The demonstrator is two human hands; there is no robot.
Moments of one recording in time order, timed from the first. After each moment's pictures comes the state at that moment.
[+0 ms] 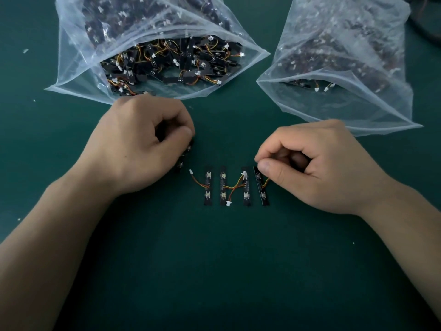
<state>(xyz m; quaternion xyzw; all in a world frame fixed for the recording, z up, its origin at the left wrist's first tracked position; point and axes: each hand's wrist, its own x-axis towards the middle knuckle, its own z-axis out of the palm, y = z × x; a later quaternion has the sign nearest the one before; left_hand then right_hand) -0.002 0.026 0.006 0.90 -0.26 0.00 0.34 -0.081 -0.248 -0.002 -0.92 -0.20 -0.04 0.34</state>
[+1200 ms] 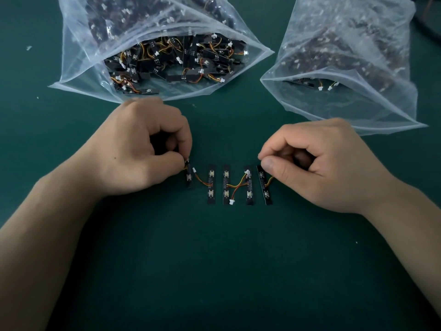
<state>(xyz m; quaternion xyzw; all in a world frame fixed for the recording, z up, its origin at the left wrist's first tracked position) 0.002 0.038 0.013 0.87 -0.36 -0.09 0.33 -0.081 -0.247 -0.001 -0.92 -0.20 -0.04 0.35</state>
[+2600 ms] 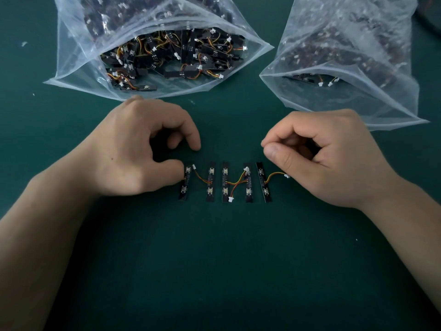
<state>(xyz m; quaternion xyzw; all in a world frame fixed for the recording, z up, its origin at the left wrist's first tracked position) 0.003 0.039 0.015 0.86 -0.37 -0.12 0.32 -0.081 -0.247 0.000 -0.91 -0.18 -0.08 0.38</state>
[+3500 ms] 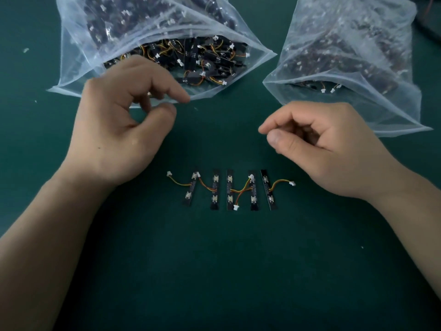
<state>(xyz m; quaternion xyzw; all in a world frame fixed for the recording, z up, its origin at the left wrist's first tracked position) 0.015 0.036 0.001 0.84 -0.30 0.11 0.44 -0.065 -0.249 0.002 -0.90 -0.12 -0.03 0.41</state>
